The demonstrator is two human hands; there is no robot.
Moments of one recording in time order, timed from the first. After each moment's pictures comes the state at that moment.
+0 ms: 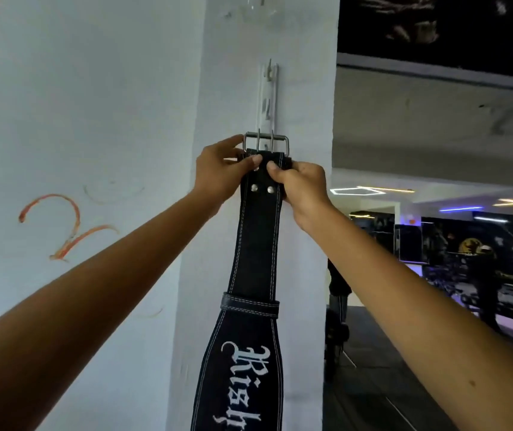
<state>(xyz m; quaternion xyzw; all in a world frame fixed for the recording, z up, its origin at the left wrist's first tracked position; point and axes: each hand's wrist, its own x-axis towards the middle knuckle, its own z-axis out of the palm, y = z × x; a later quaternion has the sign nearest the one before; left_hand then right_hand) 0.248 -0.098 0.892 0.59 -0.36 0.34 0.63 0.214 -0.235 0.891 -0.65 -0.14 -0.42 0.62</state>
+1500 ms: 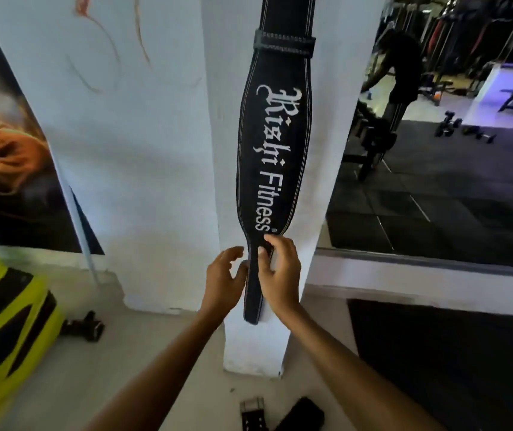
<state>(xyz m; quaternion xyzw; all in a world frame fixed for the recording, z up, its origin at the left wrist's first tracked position) 0.098 -0.087 0.373 0.85 -0.05 0.14 0.50 0.096 -0.202 0.380 -0.80 -0.06 -0.33 0.49</state>
